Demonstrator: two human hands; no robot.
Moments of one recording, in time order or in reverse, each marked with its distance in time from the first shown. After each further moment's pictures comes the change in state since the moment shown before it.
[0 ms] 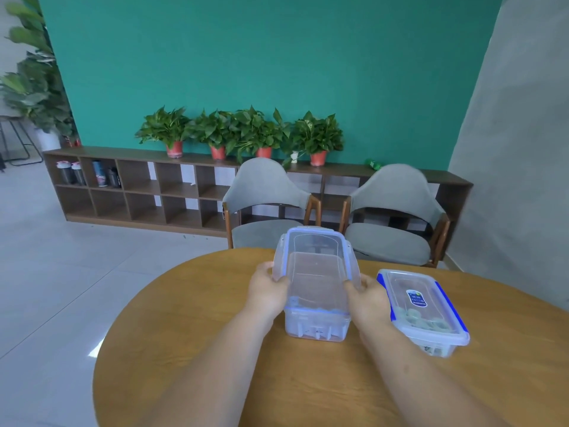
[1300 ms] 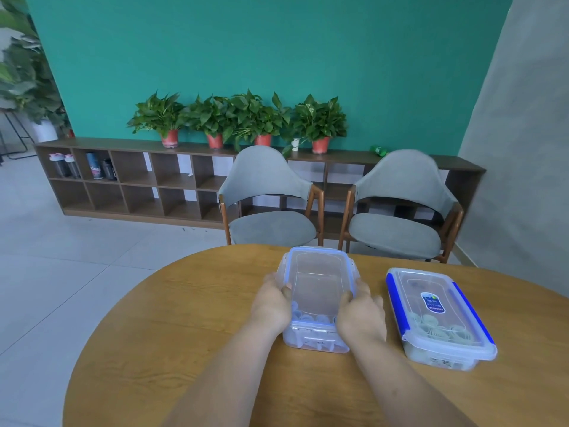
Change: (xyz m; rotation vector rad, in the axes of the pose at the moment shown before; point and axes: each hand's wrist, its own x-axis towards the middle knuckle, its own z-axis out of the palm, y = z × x) left_hand 0.049 -0.039 0.030 0.373 -0.023 -0.010; right_hand 0.019 0.028 0.037 -0.369 -0.051 0.059
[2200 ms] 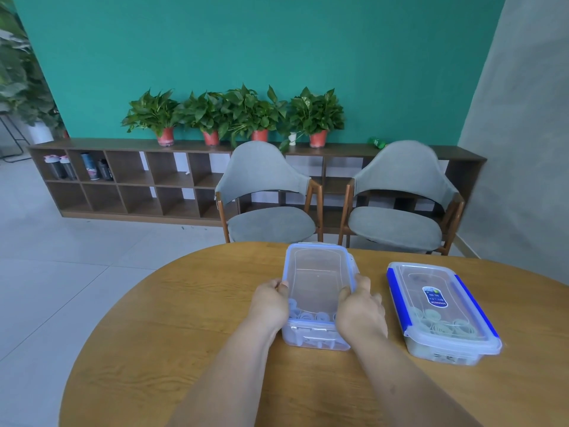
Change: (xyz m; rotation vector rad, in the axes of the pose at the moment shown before) left_hand 0.008 -0.009 0.007 -0.147 -0.011 -0.038; right_hand 0.000 -0.004 0.000 -0.057 -0.033 0.051
